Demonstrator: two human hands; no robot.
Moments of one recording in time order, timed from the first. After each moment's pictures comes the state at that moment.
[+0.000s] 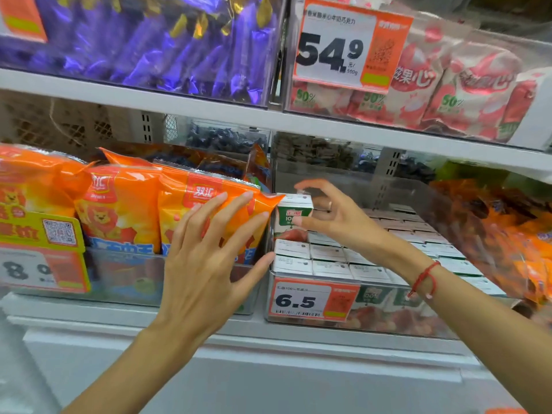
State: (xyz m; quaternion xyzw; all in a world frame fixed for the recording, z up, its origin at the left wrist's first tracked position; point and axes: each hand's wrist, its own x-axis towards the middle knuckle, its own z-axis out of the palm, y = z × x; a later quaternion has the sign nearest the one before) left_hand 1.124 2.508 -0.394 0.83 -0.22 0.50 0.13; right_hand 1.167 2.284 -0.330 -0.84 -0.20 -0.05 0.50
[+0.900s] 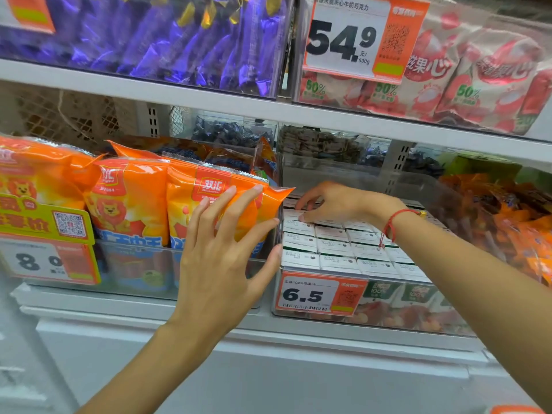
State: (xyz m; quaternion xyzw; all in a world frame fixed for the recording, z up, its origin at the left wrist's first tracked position) left_hand 1.114 2.497 -0.390 0.83 -0.21 0.49 0.17; right_hand 1.232 2.286 -0.311 -0.97 -0.16 0.07 0.14
